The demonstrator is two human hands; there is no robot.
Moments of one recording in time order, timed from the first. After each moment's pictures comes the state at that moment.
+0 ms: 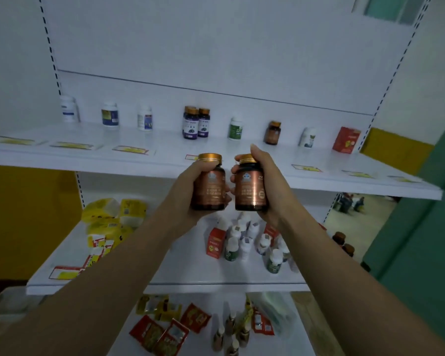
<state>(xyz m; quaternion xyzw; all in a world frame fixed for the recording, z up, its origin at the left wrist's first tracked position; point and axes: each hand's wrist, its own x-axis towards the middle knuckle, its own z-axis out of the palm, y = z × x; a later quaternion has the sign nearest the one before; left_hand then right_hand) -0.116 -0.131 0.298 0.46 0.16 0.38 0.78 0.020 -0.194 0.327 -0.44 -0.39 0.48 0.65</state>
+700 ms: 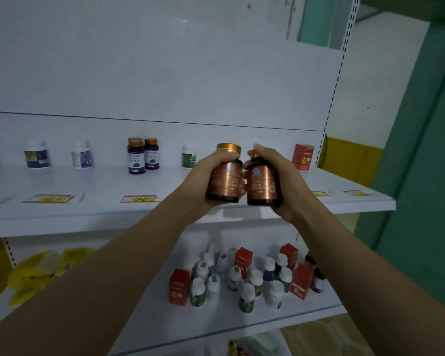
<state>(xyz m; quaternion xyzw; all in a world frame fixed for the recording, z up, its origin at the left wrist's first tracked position) 0.026 -0.115 0.371 0.57 0.10 0.30 0.76 0.147 -0.205 0.381 -0.46 -0.44 0.36 0.69</state>
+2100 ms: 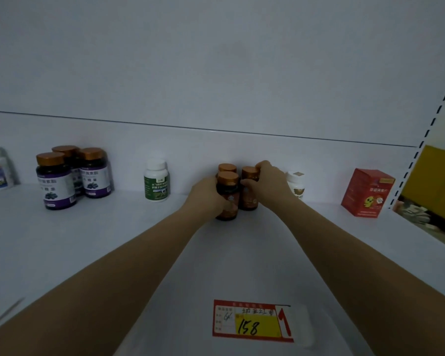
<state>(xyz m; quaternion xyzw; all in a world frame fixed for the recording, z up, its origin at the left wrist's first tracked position) 0.281 0.122 0.337 0.77 0.47 0.30 0.33 0.416 0.099 0.349 -0.77 -0.53 0.03 0.36</state>
